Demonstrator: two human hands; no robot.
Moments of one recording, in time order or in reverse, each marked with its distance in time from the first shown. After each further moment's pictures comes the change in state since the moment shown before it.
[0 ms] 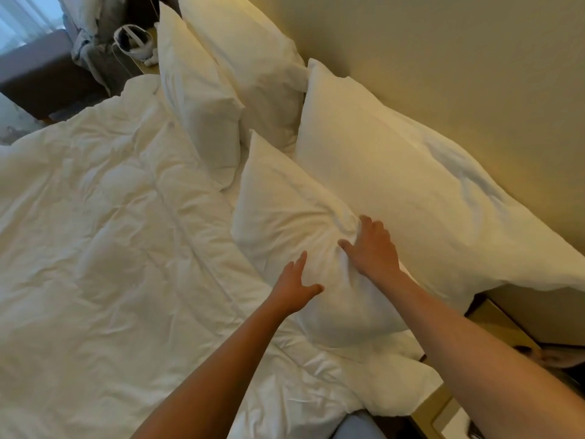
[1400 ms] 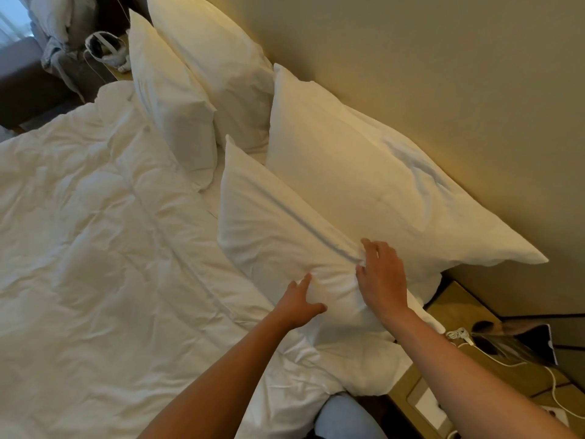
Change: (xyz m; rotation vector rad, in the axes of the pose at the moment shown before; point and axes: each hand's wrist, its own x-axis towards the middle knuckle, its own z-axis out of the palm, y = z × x) left_hand -0.033 0.022 0.074 0.061 -0.194 -0.058; right_hand -0.092 0.091 -0.006 -0.180 0.279 -0.109
